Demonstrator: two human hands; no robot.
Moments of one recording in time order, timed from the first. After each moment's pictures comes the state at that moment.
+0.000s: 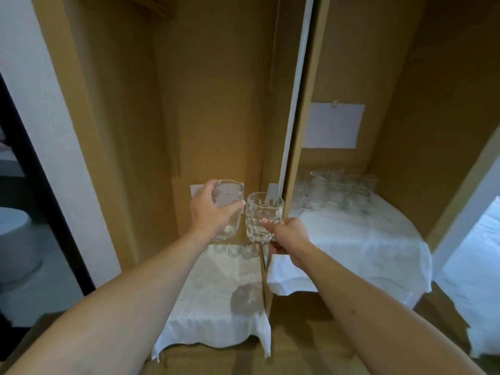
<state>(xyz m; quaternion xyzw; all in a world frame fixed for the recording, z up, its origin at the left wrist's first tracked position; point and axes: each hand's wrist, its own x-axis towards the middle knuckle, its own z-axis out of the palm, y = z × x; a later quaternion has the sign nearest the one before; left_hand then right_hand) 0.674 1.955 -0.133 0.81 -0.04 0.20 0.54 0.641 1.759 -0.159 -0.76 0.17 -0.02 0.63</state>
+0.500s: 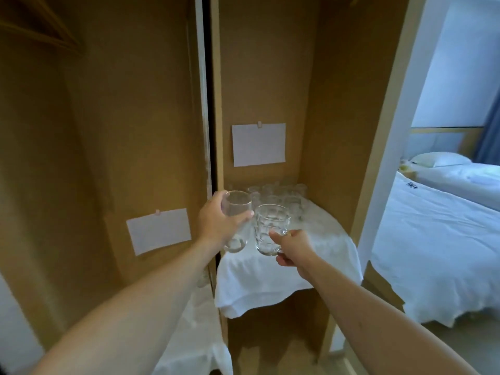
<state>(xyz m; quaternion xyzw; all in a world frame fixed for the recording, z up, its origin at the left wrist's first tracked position) 0.648 1.786 -0.091 0.81 -0.18 0.15 0.54 0.577 1.600 -0.136 -0.72 0.25 -0.12 0.63</state>
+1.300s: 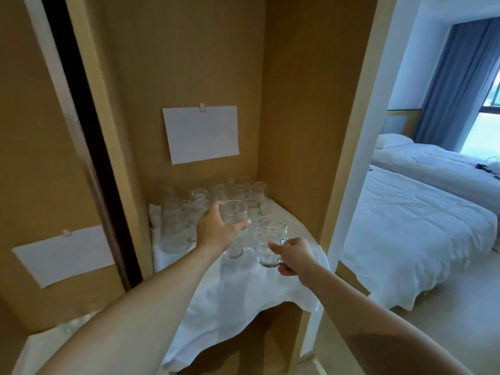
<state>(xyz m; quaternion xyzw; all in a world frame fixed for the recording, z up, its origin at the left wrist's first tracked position) 0.793 1.575 -0.159 0.84 -0.18 0.05 0.52 0.665 1.418 -0.182 -0.72 0.34 -0.11 0.59</state>
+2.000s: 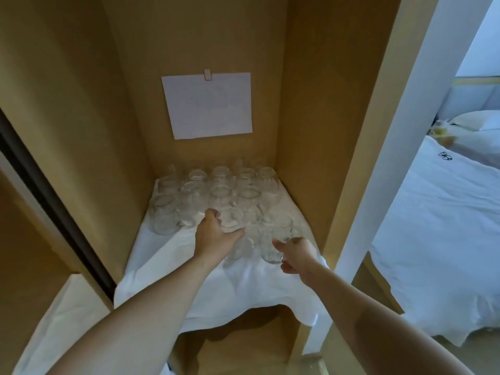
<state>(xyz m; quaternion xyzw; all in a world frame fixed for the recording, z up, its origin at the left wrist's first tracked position) 0.808 1.473 -0.230 0.88 -0.05 0.06 0.47 0.733 1.273 -0.246 -0.76 0.33 0.02 0.56</state>
